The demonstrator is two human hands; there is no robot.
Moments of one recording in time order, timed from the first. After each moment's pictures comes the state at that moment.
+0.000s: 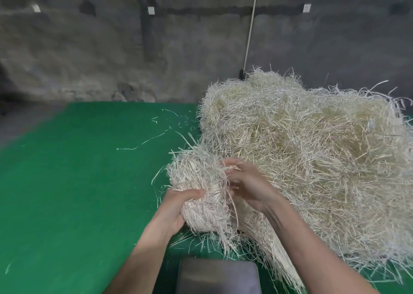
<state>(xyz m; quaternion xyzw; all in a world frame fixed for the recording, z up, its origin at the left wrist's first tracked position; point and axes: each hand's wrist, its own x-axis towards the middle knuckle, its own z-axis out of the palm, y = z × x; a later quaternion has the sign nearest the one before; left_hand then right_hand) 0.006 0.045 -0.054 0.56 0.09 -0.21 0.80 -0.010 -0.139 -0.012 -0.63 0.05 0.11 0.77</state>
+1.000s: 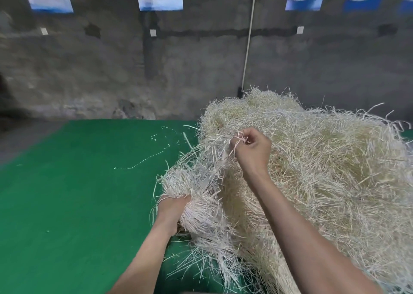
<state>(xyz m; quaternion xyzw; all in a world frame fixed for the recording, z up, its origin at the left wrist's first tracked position) 0.072 0.035 -0.068 0.68 0.19 -0.11 0.70 0.047 -0.131 0.054 -0.70 0.08 -0.32 0.63</state>
